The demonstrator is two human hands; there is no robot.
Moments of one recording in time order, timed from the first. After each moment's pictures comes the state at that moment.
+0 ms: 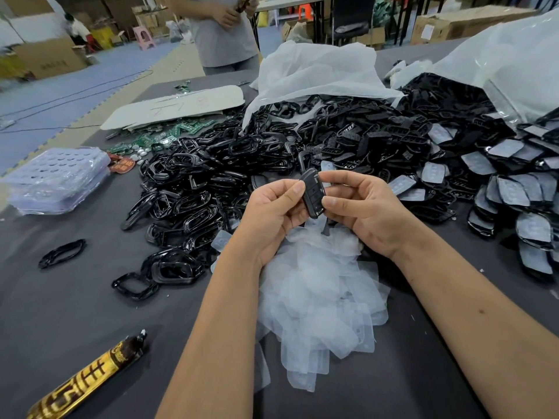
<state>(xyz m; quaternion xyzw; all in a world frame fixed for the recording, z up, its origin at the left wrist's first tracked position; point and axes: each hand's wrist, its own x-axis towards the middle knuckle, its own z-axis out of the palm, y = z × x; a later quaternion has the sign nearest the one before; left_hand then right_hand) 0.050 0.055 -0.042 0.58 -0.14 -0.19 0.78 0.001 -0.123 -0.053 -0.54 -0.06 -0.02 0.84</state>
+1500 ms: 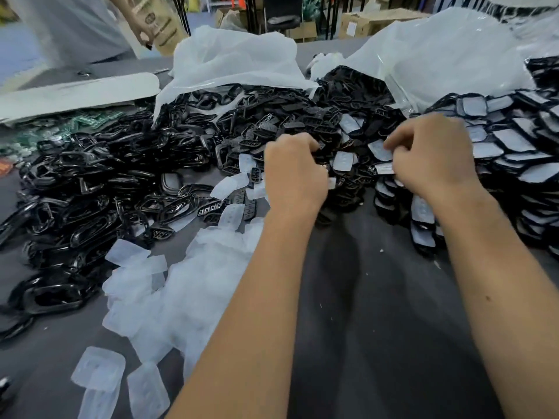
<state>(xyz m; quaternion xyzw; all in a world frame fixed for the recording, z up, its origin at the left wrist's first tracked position) 0.025 -0.107 -0.019 0.89 -0.22 0.12 0.38 -0.069 -0.259 0.014 -0.92 0.27 -0.24 0.15</state>
